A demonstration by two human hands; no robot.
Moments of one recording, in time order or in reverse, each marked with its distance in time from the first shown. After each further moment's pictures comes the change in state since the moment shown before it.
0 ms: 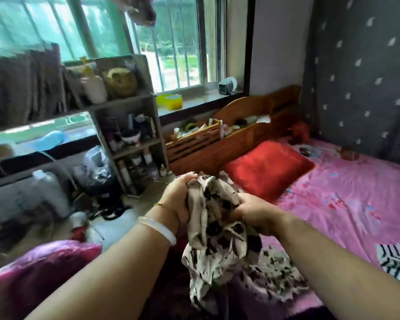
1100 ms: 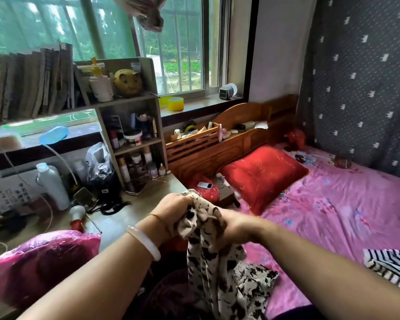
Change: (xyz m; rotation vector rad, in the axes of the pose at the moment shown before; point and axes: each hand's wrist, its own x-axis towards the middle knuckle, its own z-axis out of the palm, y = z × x) left_hand -0.040 -0.026 -0.016 0.543 0.142 0.129; right_hand -0.005 0.024 0.023 -0.590 -0.114 -0.031
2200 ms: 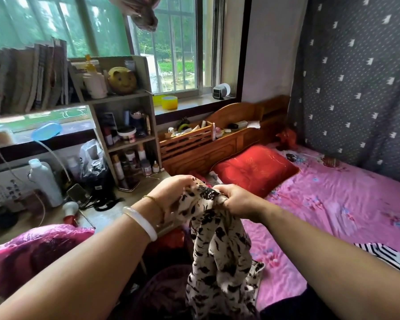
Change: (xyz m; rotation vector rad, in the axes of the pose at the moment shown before) left_hand -0.002 0.021 0.003 -0.115 -0.172 -0.008; right_hand -0.029 -0.020 -0.026 0.160 0.199 -0.028
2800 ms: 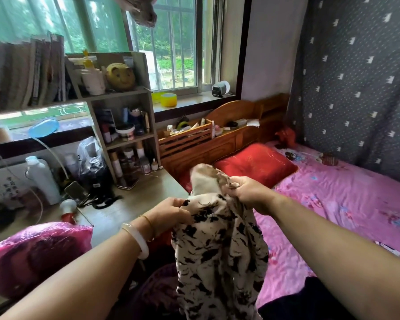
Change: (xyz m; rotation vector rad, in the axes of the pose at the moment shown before) left_hand -0.002 -0.053 -0.014 0.205 -0.154 0.012; right_hand 0.010 0.016 -0.026 0.214 0.133 0.076
